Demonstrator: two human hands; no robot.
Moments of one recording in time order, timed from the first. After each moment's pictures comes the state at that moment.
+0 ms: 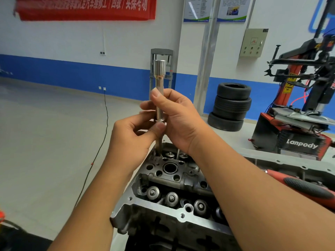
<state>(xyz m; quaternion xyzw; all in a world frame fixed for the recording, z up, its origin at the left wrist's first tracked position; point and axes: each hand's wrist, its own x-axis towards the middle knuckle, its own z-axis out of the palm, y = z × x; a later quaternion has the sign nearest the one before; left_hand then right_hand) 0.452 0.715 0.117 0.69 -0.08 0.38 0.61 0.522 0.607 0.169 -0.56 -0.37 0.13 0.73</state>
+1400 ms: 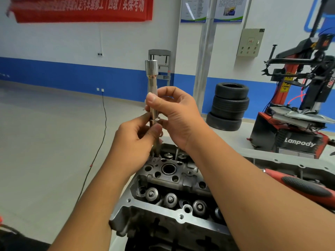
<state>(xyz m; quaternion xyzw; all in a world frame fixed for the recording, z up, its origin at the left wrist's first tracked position) 0.453 0.715 0.116 0.74 -0.05 0.33 0.58 0.525 0.607 0.172 -0.55 -0.34 0.07 0.76</state>
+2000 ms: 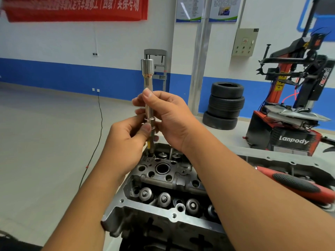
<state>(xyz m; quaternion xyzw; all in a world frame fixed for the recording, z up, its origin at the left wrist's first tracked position) 0.449 0.709 0.120 0.69 -0.06 0.34 0.64 0.528 0.605 0.173 -0.60 -0.36 0.11 0.71</state>
